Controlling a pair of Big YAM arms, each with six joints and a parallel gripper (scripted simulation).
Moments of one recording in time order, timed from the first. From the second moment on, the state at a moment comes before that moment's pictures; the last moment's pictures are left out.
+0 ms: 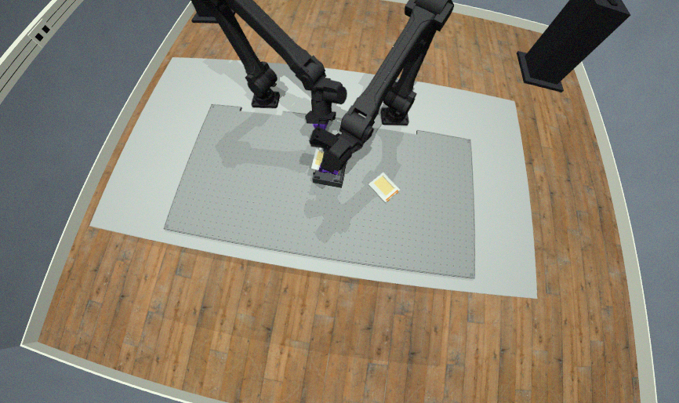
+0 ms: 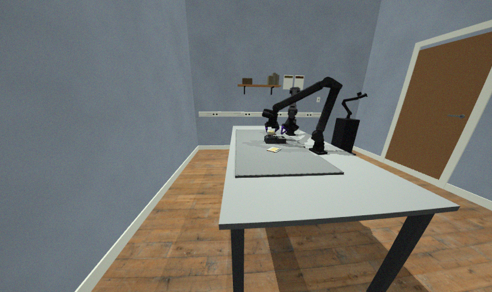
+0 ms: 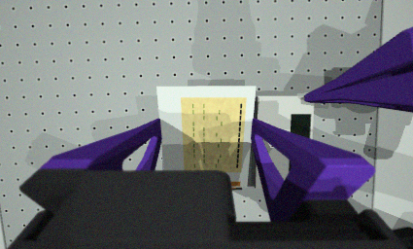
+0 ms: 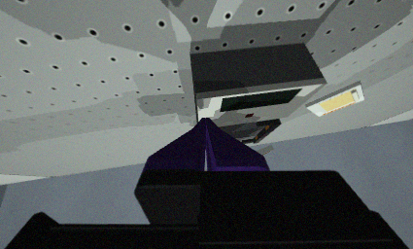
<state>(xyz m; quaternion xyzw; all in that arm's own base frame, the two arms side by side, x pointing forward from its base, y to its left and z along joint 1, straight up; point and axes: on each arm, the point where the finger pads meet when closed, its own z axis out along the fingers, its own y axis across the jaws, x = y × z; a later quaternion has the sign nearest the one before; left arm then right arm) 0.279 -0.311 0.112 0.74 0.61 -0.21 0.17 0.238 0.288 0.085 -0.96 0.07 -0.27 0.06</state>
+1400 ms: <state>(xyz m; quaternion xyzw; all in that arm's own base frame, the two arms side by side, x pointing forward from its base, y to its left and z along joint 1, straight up) 0.279 -0.311 0.112 0.74 0.61 -0.21 0.17 0.234 0.289 0.094 -0.96 0.07 -0.27 0.06</state>
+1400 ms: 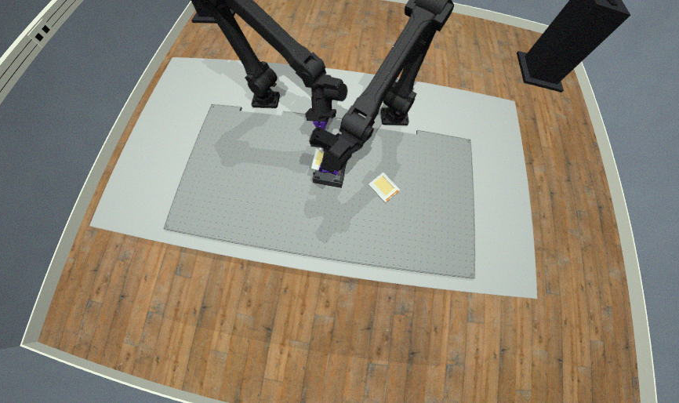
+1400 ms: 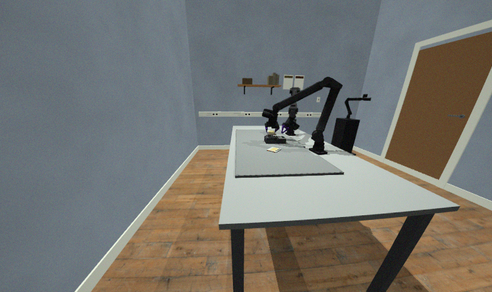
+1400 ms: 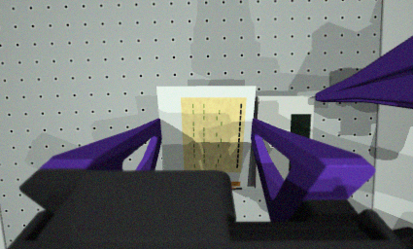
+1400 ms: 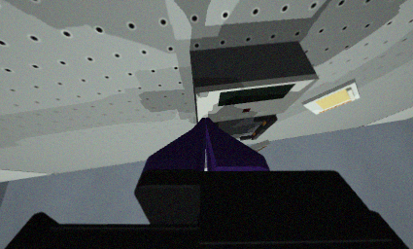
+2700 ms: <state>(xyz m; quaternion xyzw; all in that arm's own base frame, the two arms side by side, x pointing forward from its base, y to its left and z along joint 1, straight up) 0.279 -0.311 0.112 0.74 0.61 -0.21 0.17 0.214 0.286 0.123 -0.96 0.07 -0.27 0.05</state>
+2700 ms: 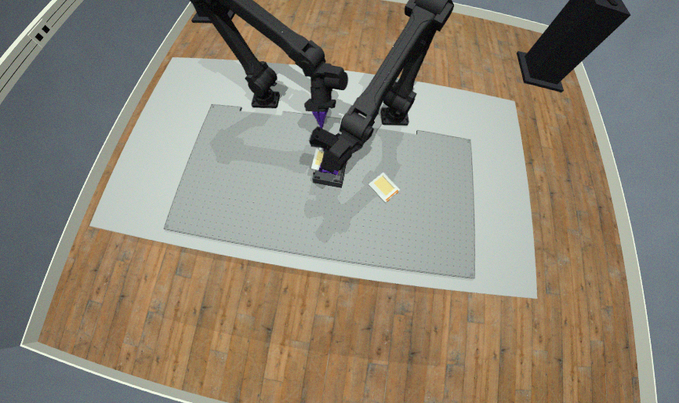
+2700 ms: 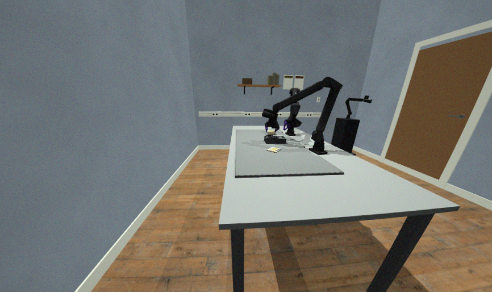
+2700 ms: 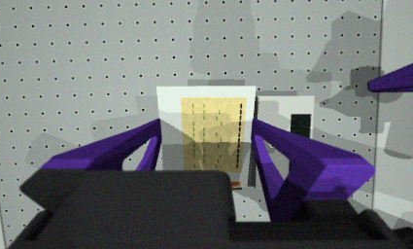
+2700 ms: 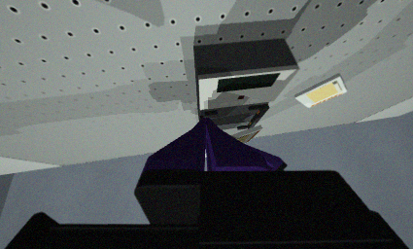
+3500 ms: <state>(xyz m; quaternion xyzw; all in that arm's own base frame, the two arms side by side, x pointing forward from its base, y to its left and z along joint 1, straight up) 0.279 -0.311 0.112 0.74 0.61 -0.21 0.17 0.213 0.289 0.147 -0.96 0.07 -0.27 0.06</state>
